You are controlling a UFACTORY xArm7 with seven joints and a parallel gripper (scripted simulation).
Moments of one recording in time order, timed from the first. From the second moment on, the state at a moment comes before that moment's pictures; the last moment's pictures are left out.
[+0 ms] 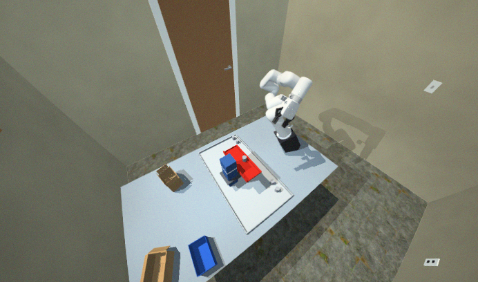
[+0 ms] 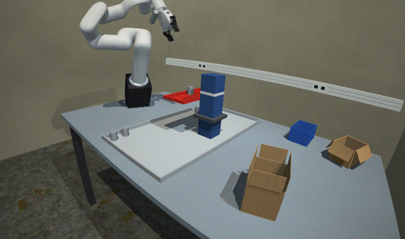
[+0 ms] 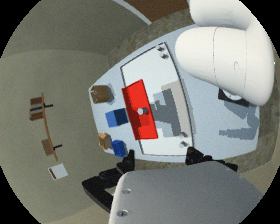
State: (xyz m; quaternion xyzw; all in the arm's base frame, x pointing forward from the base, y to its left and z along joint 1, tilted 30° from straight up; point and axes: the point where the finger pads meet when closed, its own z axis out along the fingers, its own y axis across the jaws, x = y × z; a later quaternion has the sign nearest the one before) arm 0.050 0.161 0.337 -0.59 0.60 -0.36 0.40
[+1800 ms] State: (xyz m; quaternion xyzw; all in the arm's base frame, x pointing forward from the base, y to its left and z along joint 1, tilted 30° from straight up) arm -0.018 0.152 0.310 -0.51 0.59 -0.38 0.50
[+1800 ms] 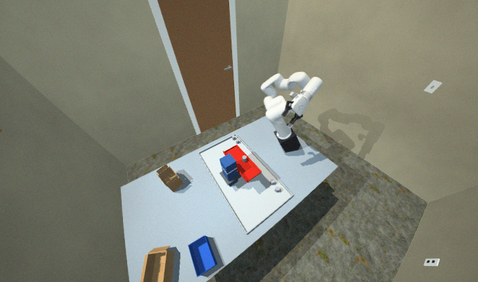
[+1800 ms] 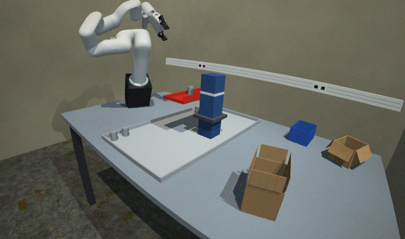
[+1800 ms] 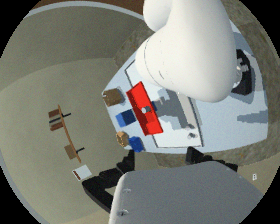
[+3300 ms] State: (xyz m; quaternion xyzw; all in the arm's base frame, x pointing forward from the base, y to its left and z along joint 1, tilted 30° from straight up) arm 0.077 0.152 0.330 -0.61 0.61 -0.36 0.36
